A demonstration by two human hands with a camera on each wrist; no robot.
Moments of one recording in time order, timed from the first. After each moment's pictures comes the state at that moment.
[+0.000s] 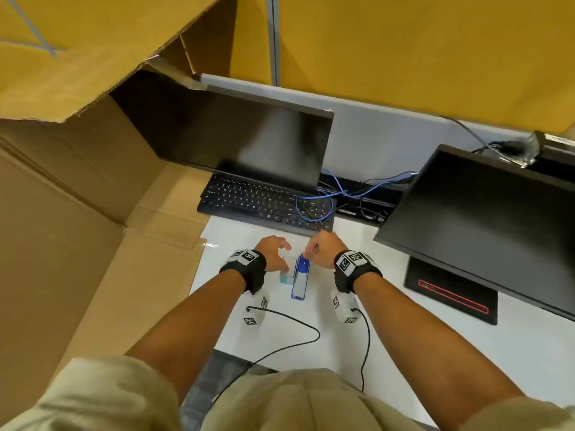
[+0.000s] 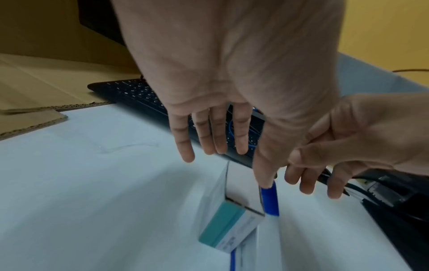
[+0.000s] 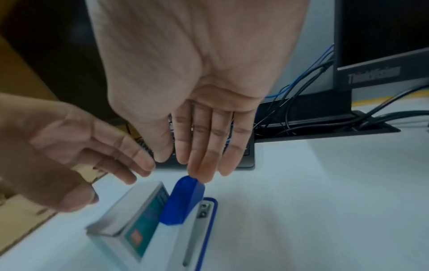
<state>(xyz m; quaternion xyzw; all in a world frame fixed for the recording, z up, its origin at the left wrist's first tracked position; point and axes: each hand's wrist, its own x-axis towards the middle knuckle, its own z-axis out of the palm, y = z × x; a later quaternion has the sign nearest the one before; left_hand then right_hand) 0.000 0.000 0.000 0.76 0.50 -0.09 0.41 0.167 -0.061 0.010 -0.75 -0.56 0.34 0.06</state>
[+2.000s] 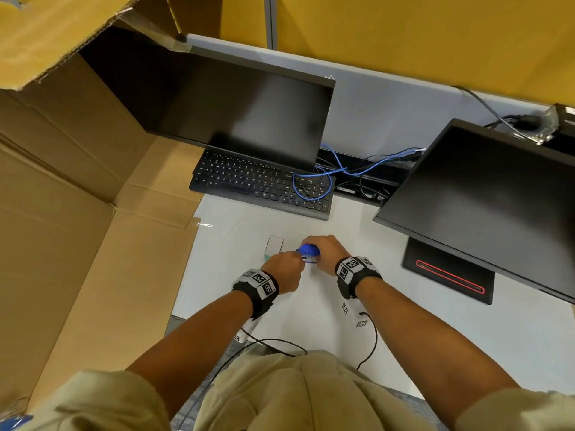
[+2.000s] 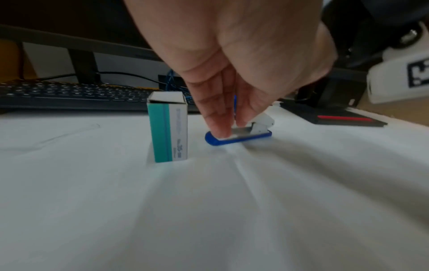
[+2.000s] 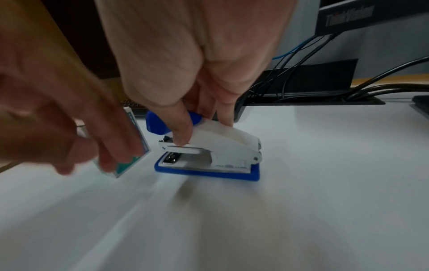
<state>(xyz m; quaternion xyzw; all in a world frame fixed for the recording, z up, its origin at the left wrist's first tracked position) 0.013 -0.076 -0.029 0.91 0.34 -0.15 0.21 0.168 -0.103 -0.034 -0.70 -0.60 0.36 0.11</state>
